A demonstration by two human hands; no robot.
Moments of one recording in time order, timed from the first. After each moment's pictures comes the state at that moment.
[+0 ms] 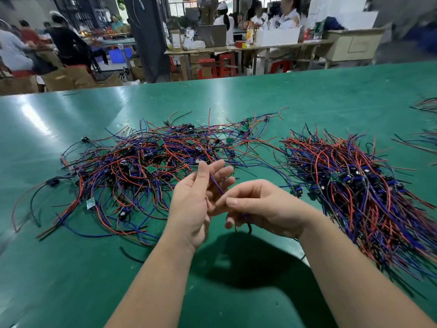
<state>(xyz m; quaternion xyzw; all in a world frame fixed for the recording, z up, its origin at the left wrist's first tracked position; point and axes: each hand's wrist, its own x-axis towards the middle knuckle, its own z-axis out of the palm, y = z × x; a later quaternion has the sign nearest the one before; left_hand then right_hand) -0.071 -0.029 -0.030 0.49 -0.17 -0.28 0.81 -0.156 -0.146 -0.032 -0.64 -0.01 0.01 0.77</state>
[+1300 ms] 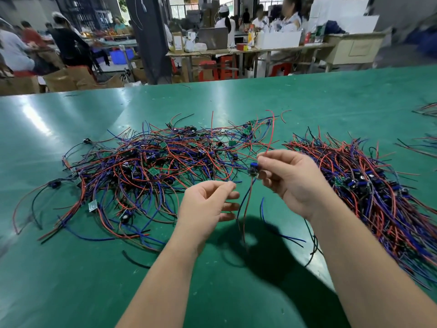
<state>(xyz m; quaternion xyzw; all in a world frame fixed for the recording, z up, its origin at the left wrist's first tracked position) -0.066 -0.029 -0.038 0.64 -0.17 -0.26 0.70 -0.143 -0.168 -0.004 -0.54 0.20 -0.26 0.77</state>
